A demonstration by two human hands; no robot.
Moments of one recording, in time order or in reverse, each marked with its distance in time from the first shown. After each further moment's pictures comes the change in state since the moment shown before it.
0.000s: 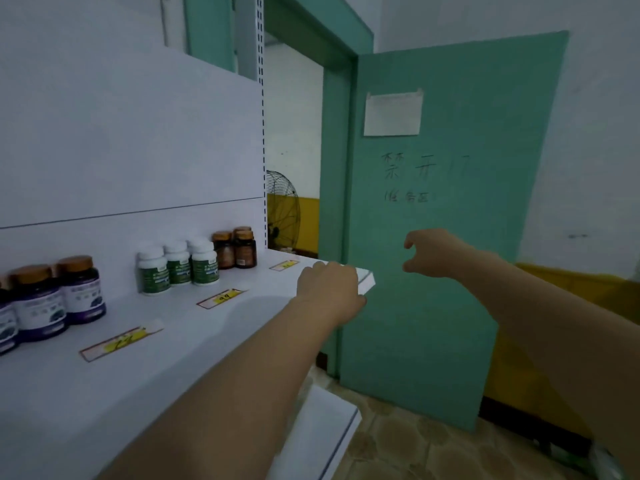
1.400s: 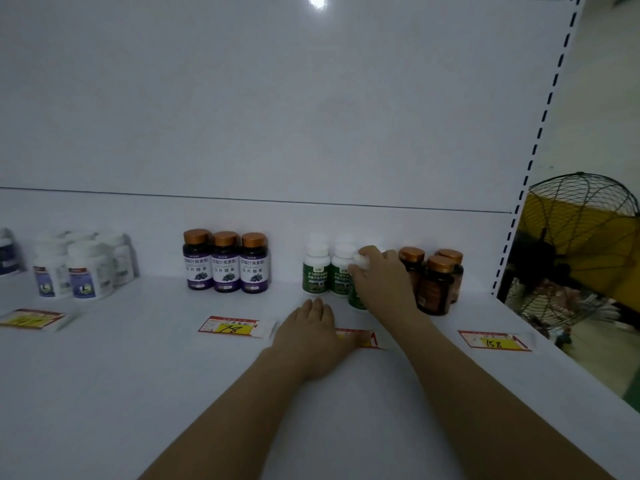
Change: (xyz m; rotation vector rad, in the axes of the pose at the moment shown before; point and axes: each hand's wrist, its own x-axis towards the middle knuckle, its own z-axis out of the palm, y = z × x) left_hand 0.024 -0.182 0.099 0.014 -0.222 -1.096; right_hand 0.195 -0.291 0.153 0.849 0.033 -0.959
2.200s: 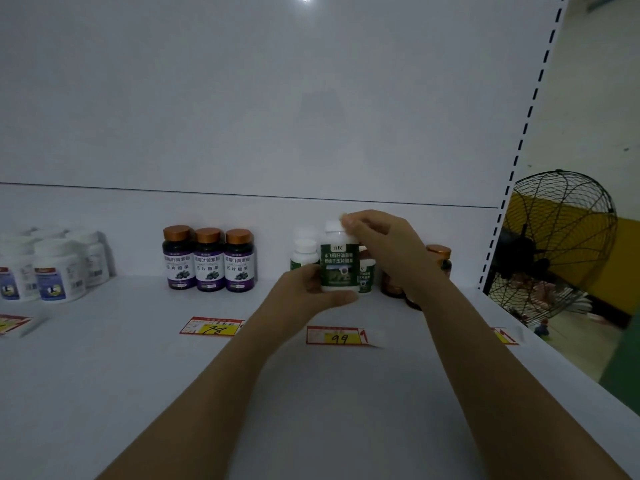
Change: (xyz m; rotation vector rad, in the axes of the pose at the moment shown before) left_hand -0.005 -0.005 -0.038 -1.077 0.193 0.244; right_hand 0.007 -0.017 -0.058 0.582 -0.113 -0.056
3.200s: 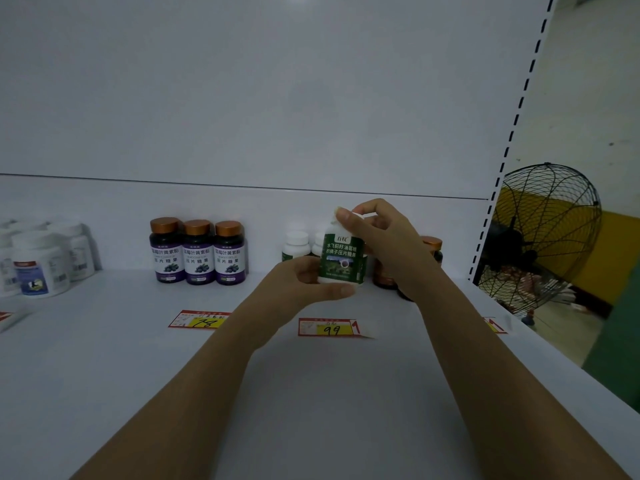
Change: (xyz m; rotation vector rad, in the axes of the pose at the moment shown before) left_hand -0.001 0.005 0.000 -0.175 -0.075 -0.022; right_hand -0.011 -0.001 -0.004 0.188 0.008 0.070
